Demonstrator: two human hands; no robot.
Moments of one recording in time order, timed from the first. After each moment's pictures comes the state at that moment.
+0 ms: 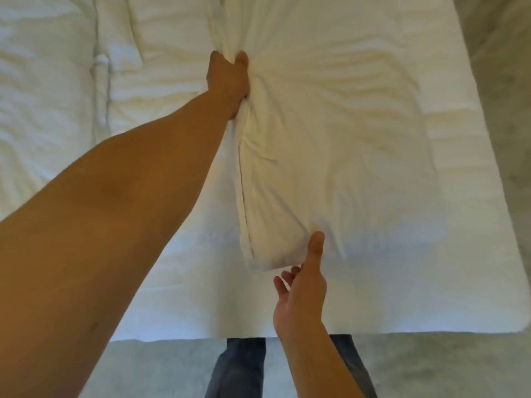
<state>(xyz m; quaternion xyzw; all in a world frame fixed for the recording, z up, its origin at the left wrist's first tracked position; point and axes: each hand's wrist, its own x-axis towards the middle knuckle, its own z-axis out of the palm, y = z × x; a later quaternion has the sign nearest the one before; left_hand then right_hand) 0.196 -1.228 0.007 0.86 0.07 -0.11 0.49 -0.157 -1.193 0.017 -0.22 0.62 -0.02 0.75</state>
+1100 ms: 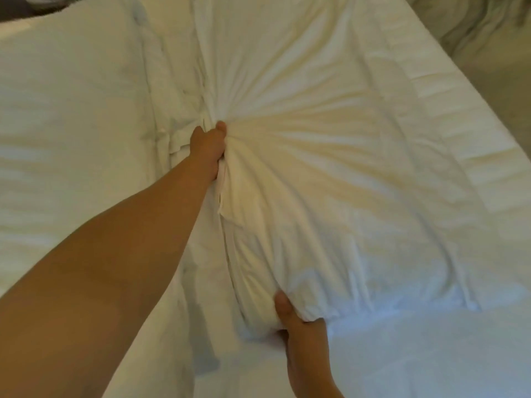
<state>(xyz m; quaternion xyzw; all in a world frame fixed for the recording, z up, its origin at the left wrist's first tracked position) 0.384 -1.033 -0.041 0.77 0.11 -0.25 0.57 0.012 -0.982 -0.053 -0.36 0.56 -0.11 0.74</state>
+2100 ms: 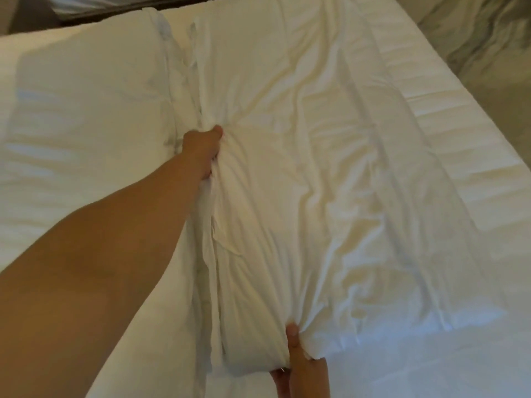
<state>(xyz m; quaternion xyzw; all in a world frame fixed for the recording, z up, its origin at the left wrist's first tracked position) 0.400 -1.006 -0.002 0.80 0.12 -0.22 0.55 -0.004 -0.956 -0.038 -0.20 0.63 -0.08 0.74</state>
